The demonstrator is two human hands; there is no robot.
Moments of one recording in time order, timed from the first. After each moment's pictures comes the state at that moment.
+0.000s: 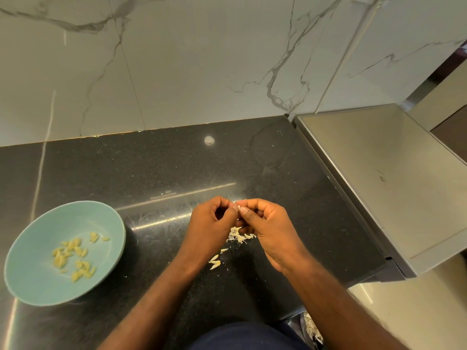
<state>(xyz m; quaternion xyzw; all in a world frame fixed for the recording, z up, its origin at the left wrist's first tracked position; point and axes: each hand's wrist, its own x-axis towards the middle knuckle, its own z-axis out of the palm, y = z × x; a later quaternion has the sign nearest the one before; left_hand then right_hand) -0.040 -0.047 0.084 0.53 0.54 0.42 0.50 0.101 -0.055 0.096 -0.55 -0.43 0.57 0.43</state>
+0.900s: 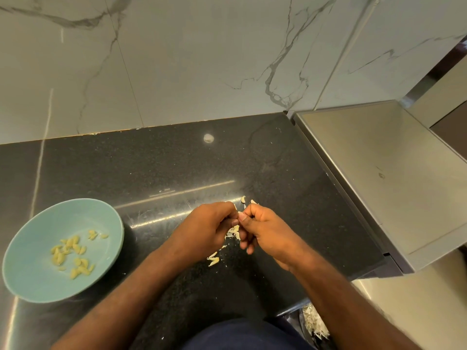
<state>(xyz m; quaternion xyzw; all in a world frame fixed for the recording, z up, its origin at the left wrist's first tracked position) -0.062 -0.038 0.074 0.80 0.43 0.28 0.30 0.113 -0.056 0.096 -0.58 -0.50 0.60 0.24</state>
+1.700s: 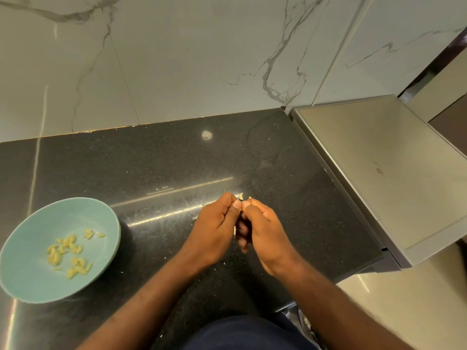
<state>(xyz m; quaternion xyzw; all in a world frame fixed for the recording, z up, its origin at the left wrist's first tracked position) -0.032 -0.059 0.098 0.62 0.44 0.40 0.50 0.095 -0.072 0.105 -0.56 -0.46 0.57 0.38</state>
